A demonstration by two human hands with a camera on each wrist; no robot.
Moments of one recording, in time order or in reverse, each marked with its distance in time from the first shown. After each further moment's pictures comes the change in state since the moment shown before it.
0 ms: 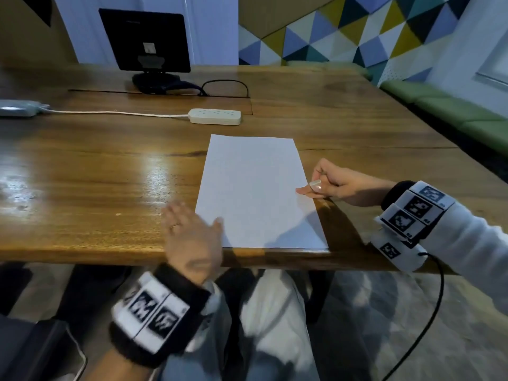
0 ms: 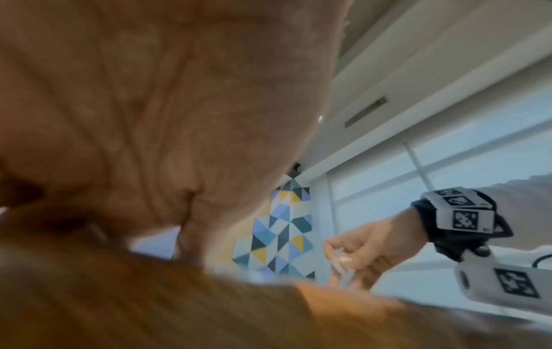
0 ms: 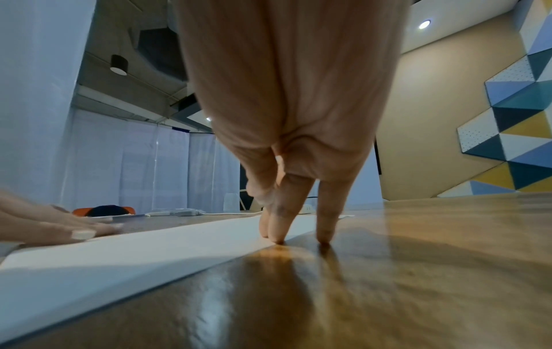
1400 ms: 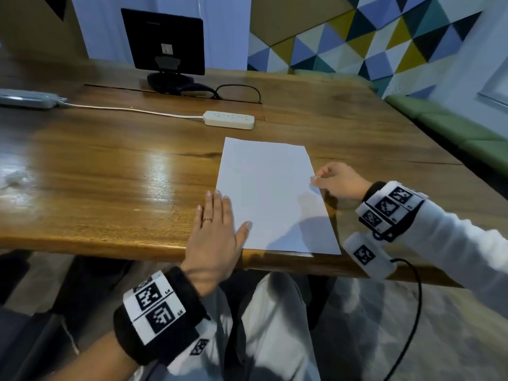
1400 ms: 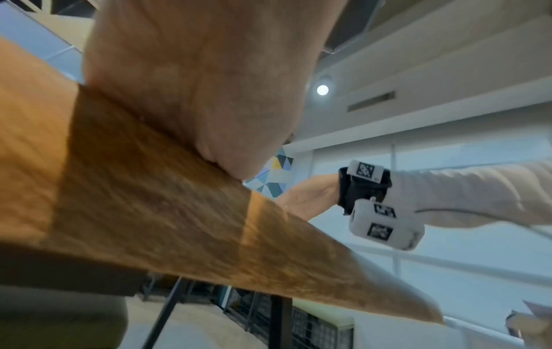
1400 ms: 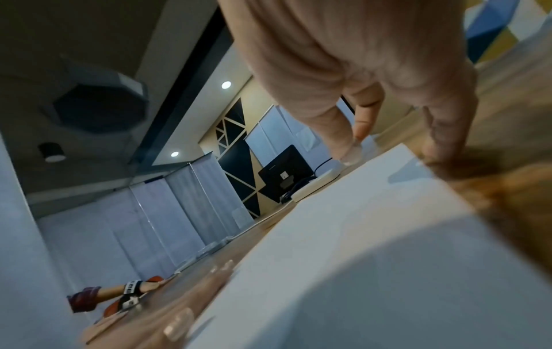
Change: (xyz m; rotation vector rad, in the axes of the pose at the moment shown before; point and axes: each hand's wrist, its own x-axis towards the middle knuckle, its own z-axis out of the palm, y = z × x) left_hand 0.003 -0.014 0.010 0.034 0.119 0.337; right_hand 0.032 -0.039 0.016 0.072 0.336 0.402
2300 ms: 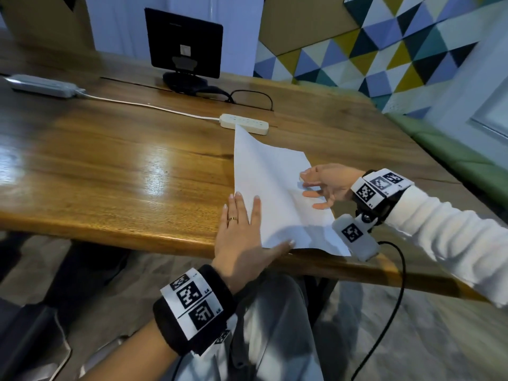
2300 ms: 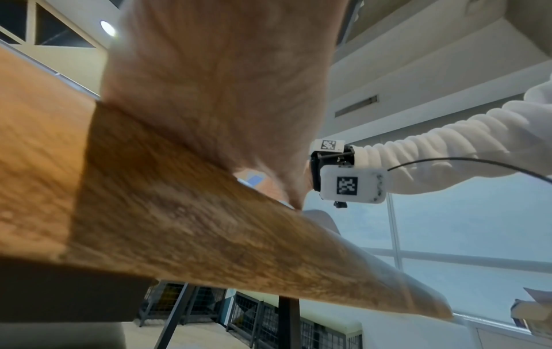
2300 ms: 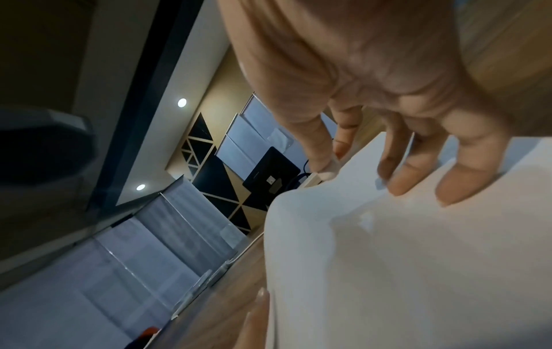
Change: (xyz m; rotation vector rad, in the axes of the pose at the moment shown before) left_hand 0.007 -0.003 0.014 -0.113 0.033 0.091; right_hand 0.014 -0.051 0.018 0.371 -0.290 0.374
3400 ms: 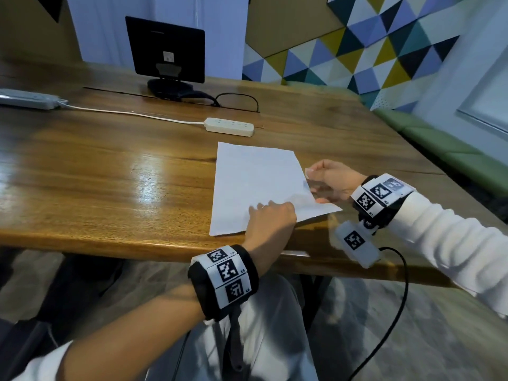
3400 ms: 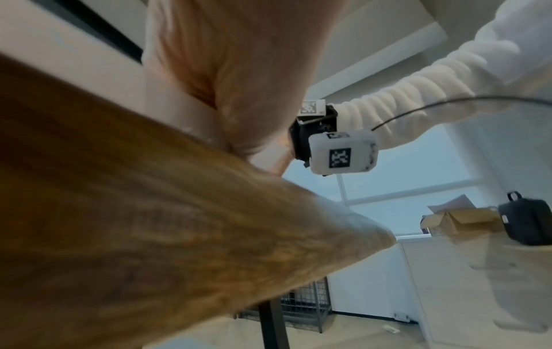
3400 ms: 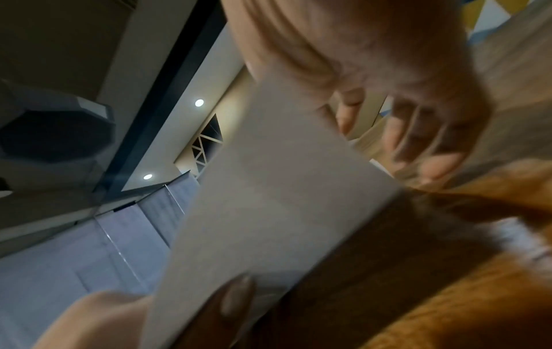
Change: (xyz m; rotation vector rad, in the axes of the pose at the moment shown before) left_hand 0.023 0.065 -0.010 0.244 0.200 0.257; right_hand -0.007 0.025 -0.030 0.058 0.160 -0.192
